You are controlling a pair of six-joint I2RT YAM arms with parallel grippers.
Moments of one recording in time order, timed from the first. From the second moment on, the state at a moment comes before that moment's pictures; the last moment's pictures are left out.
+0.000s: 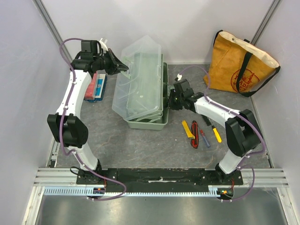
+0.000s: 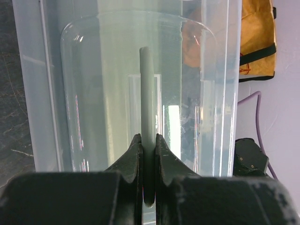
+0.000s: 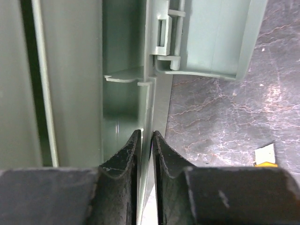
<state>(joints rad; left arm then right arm) -0.10 1.76 1.86 -0.71 0.56 -0.64 0.52 1.69 1.17 -0.29 -0.07 0.63</state>
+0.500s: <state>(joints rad) 0.18 1.85 1.81 -0.61 0.84 -0.63 0.52 1.72 1.24 -0.33 0.15 0.69</state>
